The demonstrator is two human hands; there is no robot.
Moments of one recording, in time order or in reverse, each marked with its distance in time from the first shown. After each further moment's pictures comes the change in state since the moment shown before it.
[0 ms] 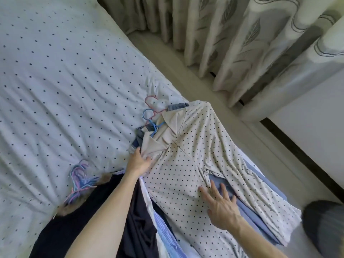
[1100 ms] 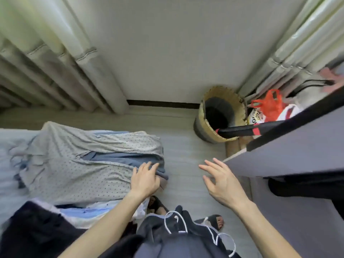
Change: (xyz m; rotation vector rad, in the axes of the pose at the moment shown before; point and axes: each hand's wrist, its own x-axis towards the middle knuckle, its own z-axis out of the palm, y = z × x) left_hand -0.502 0.074 0.342 1.189 -0.199 0.998; right_hand -0.514 0.193 0.276 0.774 0.906 0.507
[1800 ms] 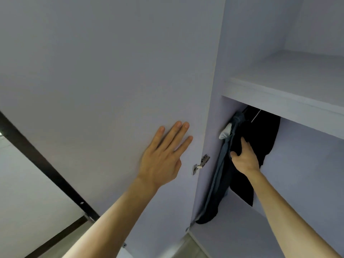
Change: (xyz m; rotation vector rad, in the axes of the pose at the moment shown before) left_hand -0.050 0.596 -0.214 0.571 1.287 1.327; right_hand -0.175 0.413 -0.335 0.458 0.973 0.895
